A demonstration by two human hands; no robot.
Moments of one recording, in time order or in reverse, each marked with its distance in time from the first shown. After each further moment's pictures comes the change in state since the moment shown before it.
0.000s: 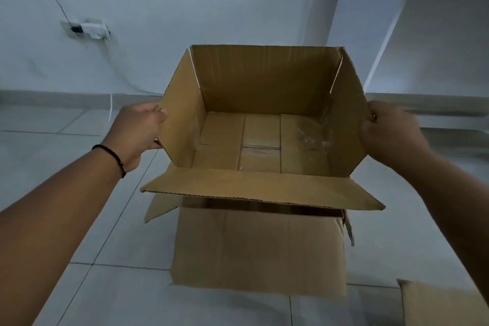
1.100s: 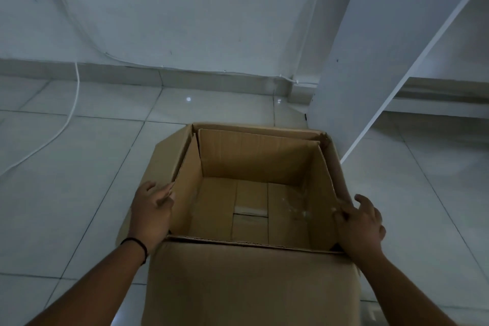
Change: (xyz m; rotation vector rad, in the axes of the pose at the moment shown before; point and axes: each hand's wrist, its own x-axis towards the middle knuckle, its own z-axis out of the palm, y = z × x) left_hand 0.039 -0.185 0.067 0.387 -0.025 -0.178; right_hand -0.010 0.098 0.180 -0.133 -0.229 0.391
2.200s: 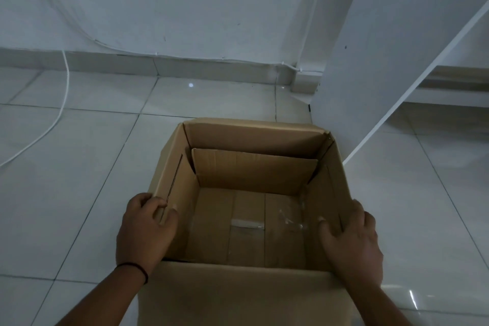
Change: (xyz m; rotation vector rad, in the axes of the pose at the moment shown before) left_hand -0.008 -0.003 0.021 0.349 0.121 0.105; right_hand -0.002 -0.007 0.009 0.063 0.004 0.086
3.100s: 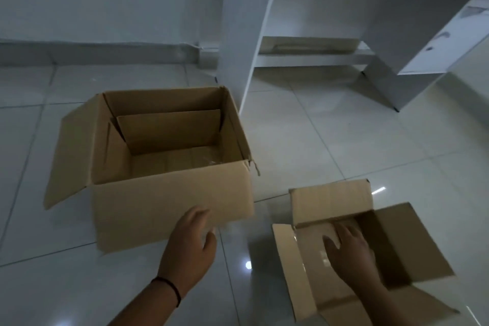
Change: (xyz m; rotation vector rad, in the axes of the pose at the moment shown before) left_hand -0.254 0.066 -0.035 -0.159 -0.585 0.474; right_hand -0.235 0.189 -0.141 -0.158 -0.109 0.306
